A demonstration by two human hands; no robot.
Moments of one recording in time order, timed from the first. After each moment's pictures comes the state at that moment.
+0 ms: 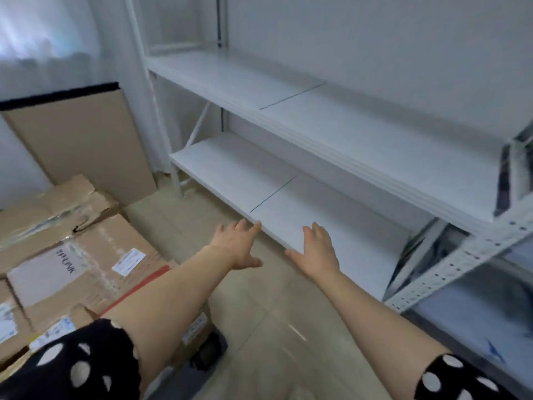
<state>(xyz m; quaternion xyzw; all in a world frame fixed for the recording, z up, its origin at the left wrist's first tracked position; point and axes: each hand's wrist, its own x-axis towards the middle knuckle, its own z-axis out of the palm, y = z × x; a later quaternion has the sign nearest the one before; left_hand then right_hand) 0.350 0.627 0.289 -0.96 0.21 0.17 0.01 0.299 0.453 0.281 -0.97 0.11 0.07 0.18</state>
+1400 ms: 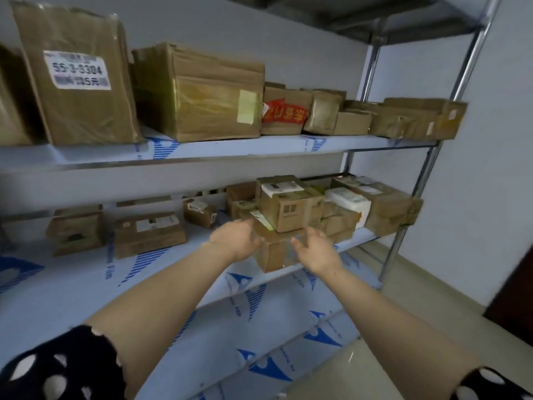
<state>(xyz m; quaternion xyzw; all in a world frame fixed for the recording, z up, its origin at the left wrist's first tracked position) -0.081 -0.283 0.450 -0.71 0.69 0.05 -0.09 -0.263 -0.306 0.432 -0.75 0.62 -0.19 0.16</state>
